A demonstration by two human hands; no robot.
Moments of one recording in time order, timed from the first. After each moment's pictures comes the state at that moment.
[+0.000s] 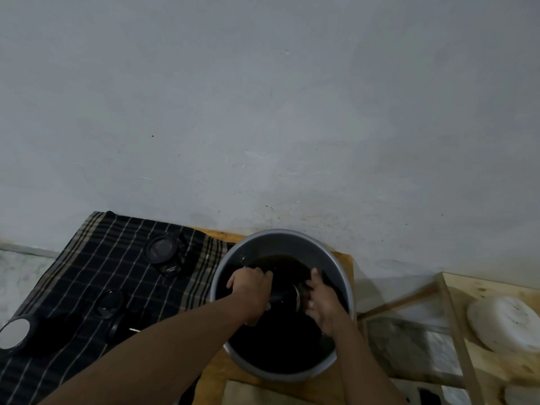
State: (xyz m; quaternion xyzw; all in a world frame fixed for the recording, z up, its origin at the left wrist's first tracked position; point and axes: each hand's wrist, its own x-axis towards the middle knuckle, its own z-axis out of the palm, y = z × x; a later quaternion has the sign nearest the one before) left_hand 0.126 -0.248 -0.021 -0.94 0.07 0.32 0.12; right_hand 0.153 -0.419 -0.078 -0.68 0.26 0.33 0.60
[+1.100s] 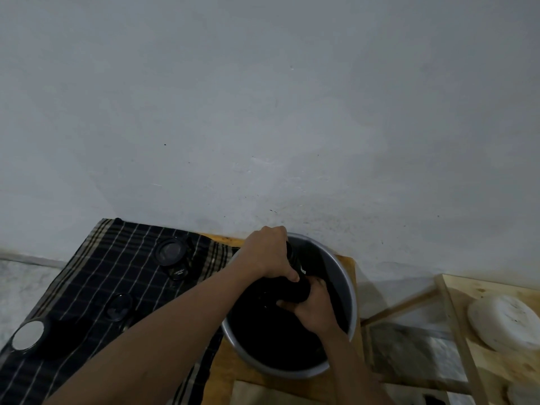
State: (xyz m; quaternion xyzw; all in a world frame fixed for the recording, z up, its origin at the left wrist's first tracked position) left_hand 0.155 -0.236 0.056 -0.98 0.00 0.14 -0.16; right_hand 0.129 -0.405 -0.092 -0.90 -0.06 0.17 0.41
